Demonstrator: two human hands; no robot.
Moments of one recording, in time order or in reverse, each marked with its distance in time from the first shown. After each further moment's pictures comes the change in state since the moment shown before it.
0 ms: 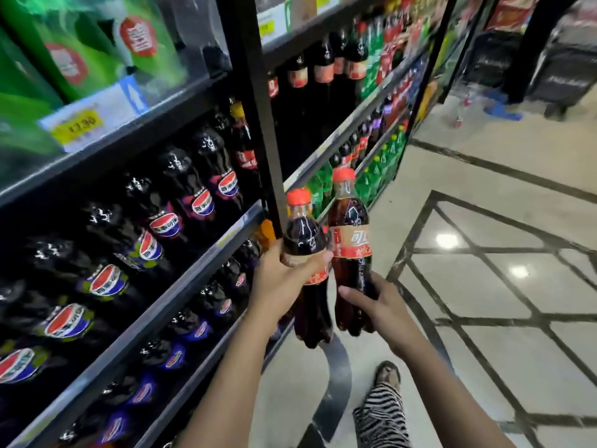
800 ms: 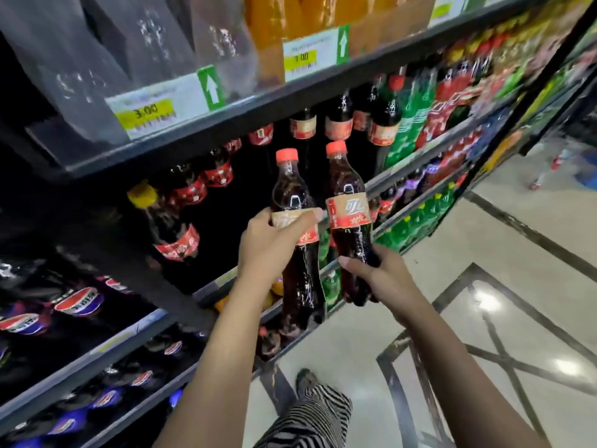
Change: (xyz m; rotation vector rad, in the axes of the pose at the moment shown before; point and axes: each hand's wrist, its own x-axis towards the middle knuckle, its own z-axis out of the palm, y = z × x) left_hand 0.282 0.111 0.112 0.051 0.451 -0.133; right_hand 0.337 -0.107 -0.143 -0.187 -0.226 -0.045
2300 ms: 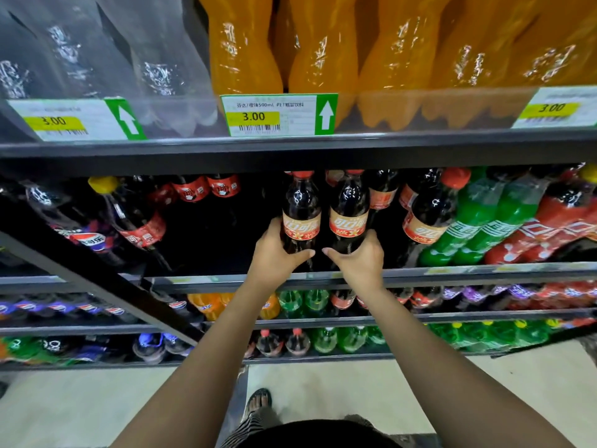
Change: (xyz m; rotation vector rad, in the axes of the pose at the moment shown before) left_hand 0.118 -0.011 0.114 0.129 0.402 -0.004; right_hand 0.263 -0.001 -0.024 -0.467 -0.132 -0.360
